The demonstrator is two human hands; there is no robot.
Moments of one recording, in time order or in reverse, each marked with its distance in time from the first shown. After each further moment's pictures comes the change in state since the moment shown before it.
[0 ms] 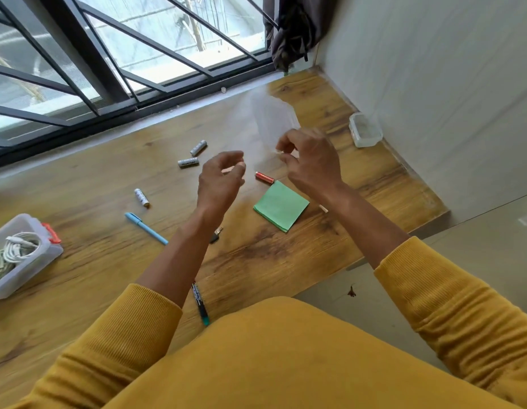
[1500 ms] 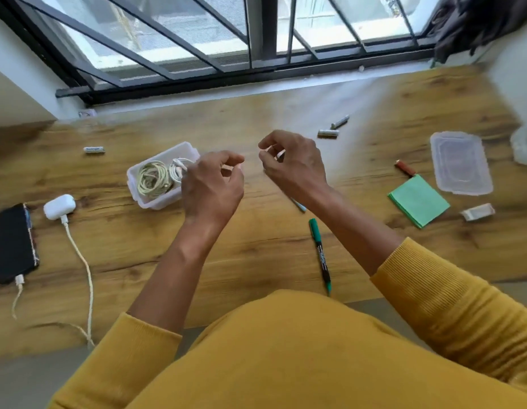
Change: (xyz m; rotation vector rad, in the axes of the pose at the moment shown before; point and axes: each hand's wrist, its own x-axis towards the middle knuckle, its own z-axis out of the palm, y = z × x) left_hand -0.100 -0.057 -0.267 0.515 0.452 0.072; right_hand -0.027 -0.277 0.149 0.315 -0.261 -0.047
